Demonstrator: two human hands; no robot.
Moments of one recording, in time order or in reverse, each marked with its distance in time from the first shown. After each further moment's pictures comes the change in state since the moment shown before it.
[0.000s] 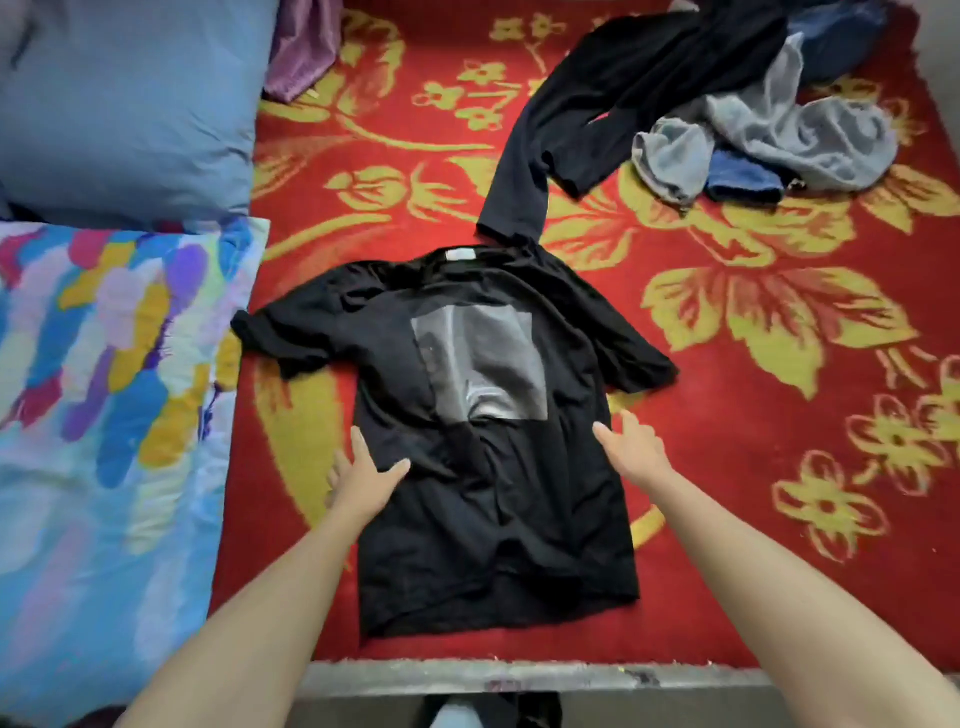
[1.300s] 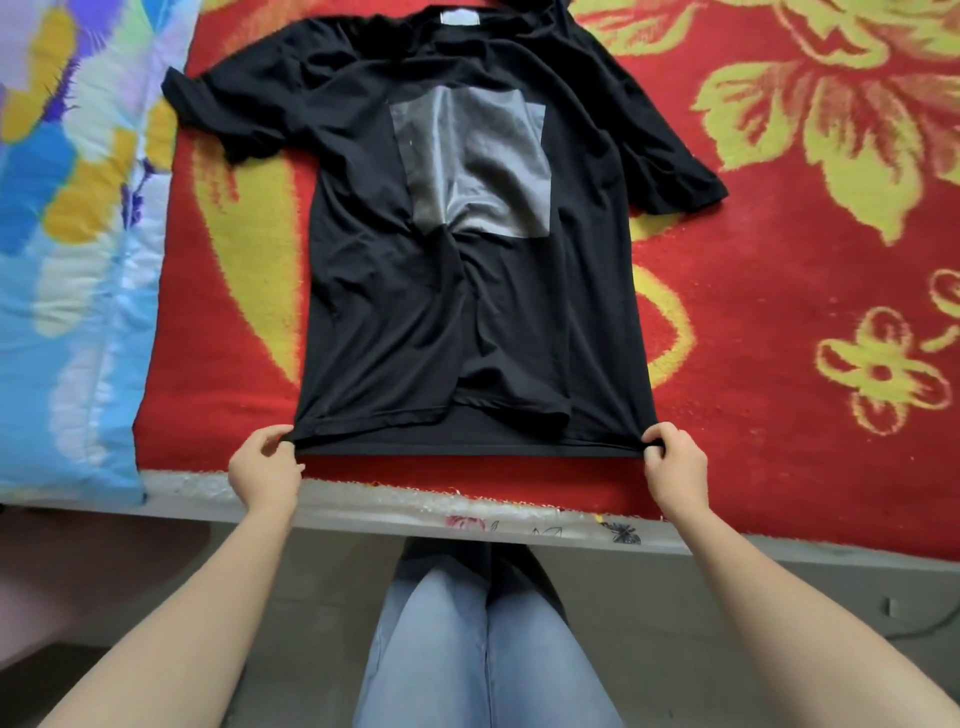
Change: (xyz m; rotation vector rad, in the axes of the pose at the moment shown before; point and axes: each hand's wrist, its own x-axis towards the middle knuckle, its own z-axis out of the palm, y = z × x) left_hand -0.056 -0.179 0.129 -0.615 0.551 -0.168; right_hand -0.035 0.214 0.140 0.108 0.240 -0.096
